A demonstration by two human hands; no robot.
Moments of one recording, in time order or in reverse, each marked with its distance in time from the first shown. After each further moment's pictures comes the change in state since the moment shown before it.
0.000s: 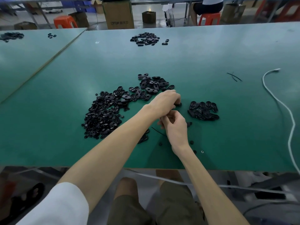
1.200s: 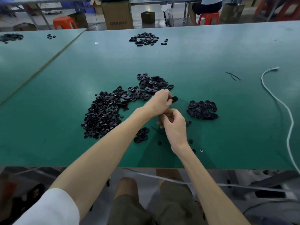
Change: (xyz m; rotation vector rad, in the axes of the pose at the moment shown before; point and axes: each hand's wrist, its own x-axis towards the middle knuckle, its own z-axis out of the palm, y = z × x) left_hand -0.011 -0.006 0.006 -0.363 0.141 -0.195; right_hand -0.001 0.000 -0.001 0.013 0.002 -0.022
